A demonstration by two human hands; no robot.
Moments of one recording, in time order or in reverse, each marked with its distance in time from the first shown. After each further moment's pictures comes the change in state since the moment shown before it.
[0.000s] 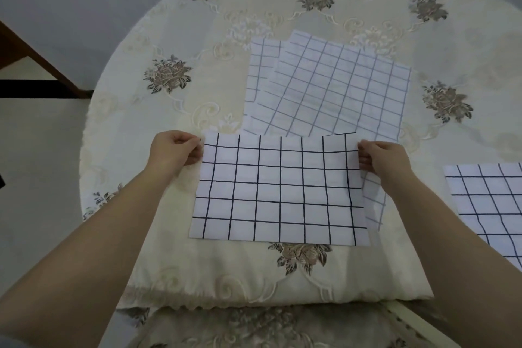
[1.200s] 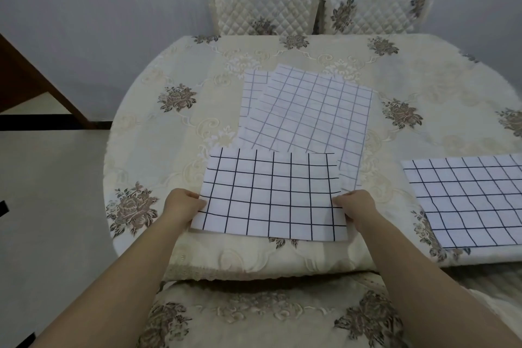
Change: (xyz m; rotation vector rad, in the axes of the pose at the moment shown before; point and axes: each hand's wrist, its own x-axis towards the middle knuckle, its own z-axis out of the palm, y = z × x) left_hand -0.122 -0.034 -0.008 0.266 -0.023 -0.191; right_hand -0.096 0.058 -0.020 -0.348 0.036 0.155
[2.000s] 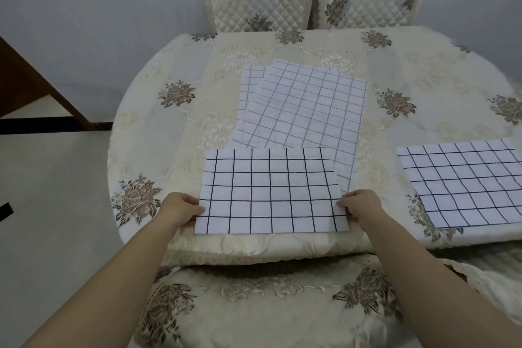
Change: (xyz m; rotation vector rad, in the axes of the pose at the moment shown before) left_hand -0.017 -0.027 -0.016 -0.040 -0.148 -0.068; right_hand -0.029 0.022 -0.012 0.020 -0.017 0.073
